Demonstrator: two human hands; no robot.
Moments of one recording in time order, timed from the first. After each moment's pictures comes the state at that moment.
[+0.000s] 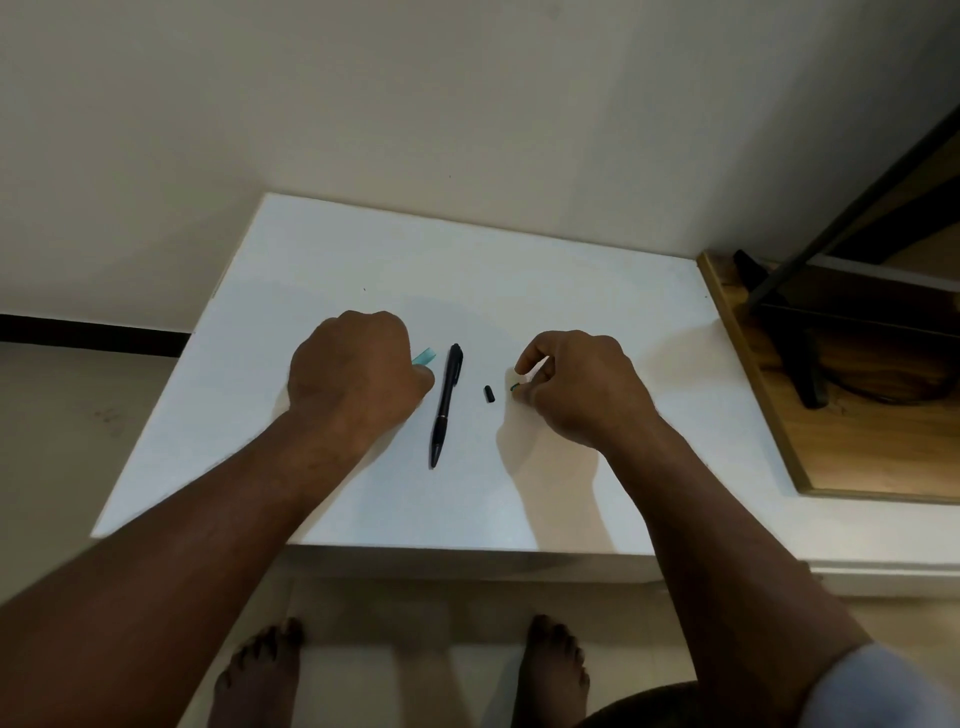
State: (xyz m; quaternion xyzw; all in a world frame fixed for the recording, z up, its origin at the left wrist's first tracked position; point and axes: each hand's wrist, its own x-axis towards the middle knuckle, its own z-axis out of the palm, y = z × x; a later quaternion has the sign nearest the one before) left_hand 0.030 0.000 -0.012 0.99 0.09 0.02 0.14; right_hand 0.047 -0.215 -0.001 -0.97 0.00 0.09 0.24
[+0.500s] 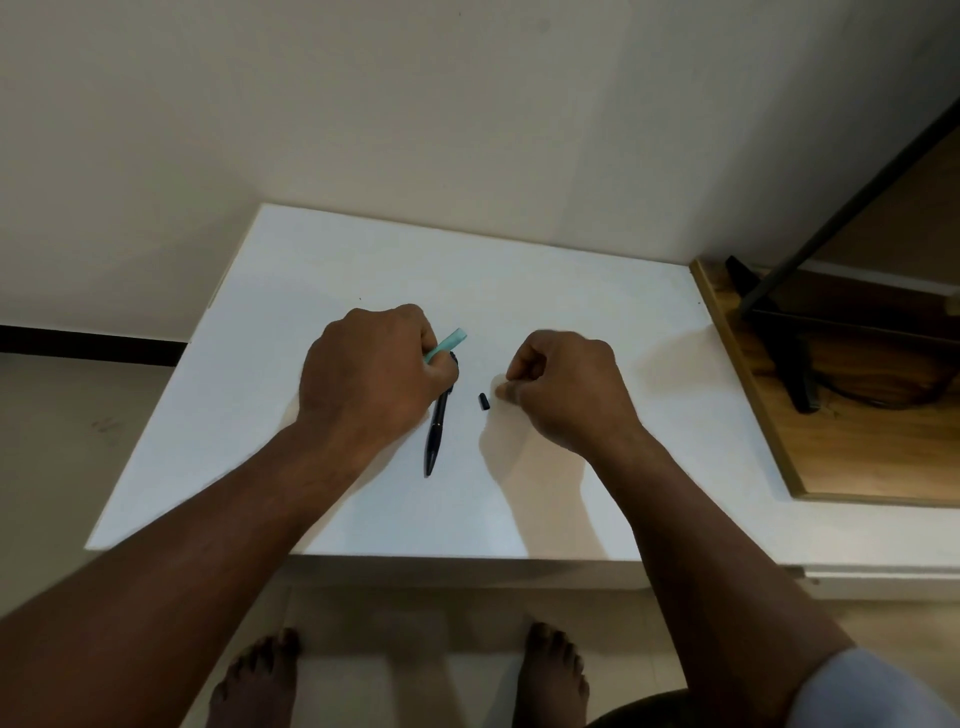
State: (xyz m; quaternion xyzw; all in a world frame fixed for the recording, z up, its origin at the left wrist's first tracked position) left_hand 0.023 -0.013 0.002 0.97 0.04 0.10 0.23; right_hand 0.043 -0.205 0.003 -0.95 0.02 0.05 0.30
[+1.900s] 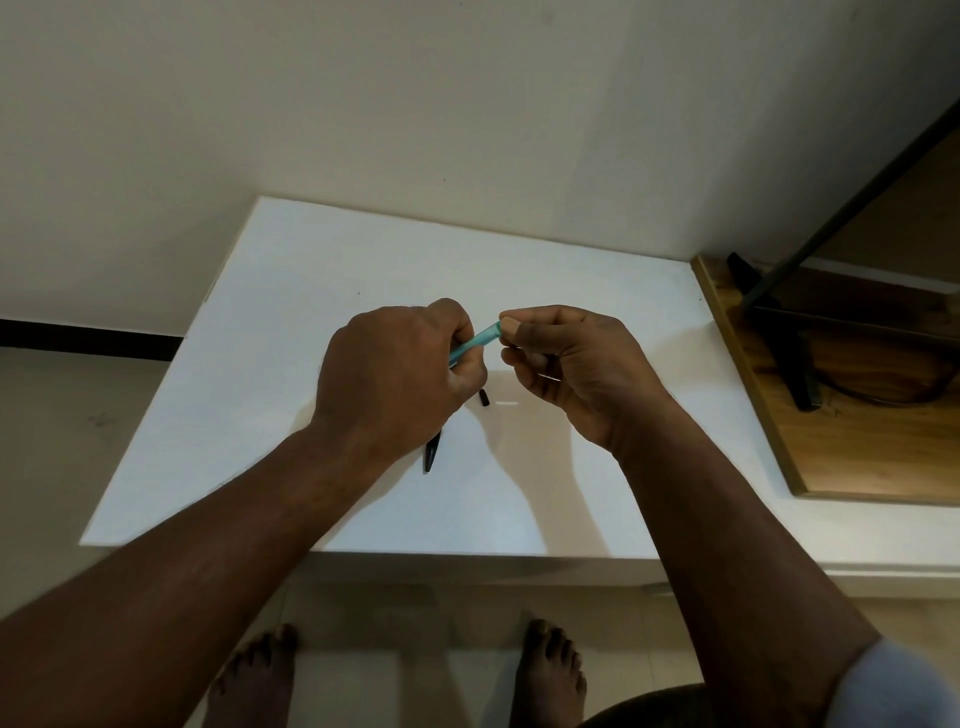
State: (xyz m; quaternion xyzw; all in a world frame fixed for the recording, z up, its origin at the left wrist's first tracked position) left_hand 0.014 -0.025 0.005 0.94 -0.08 0.20 0.25; right_hand 0.046 -0.205 0.028 -0.67 0.12 0.15 0.71
